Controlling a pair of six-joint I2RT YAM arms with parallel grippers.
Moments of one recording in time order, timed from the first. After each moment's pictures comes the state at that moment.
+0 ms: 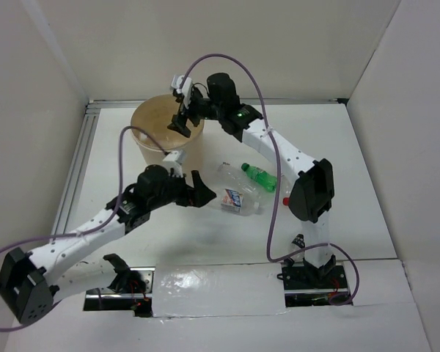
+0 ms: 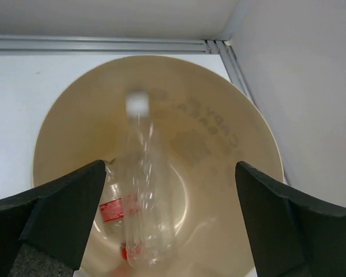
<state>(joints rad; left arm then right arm) -0.67 0.97 0.67 -0.09 0.15 -0.69 0.67 2.03 2.02 -0.21 -0.53 -0.46</state>
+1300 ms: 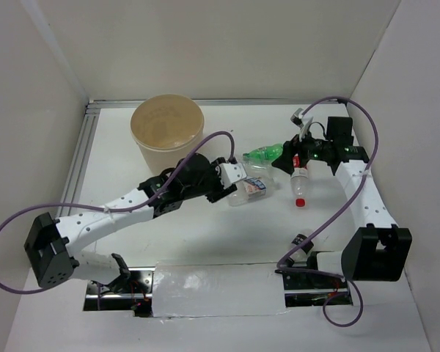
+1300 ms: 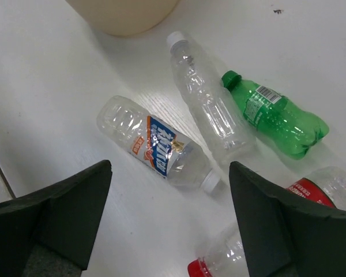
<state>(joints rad) -0.91 1.34 1.07 -0.21 0.04 0.36 -0.05 1.29 1.12 -0.57 -0.86 -0.45</state>
